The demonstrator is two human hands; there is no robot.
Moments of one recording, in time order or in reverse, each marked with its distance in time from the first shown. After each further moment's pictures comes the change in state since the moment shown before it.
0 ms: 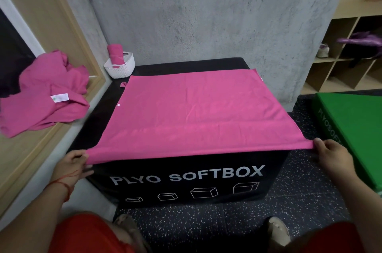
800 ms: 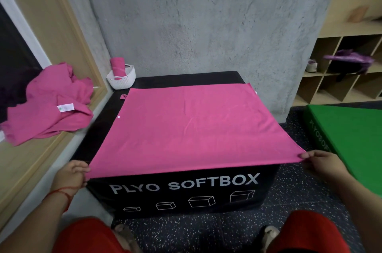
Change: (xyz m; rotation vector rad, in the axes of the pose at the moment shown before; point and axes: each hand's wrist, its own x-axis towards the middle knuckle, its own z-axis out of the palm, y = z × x) left_hand -0.007 0.006 -0.018 0.134 0.037 0.073; right_hand 0.012 0.005 -0.019 0.176 -0.185 0.131
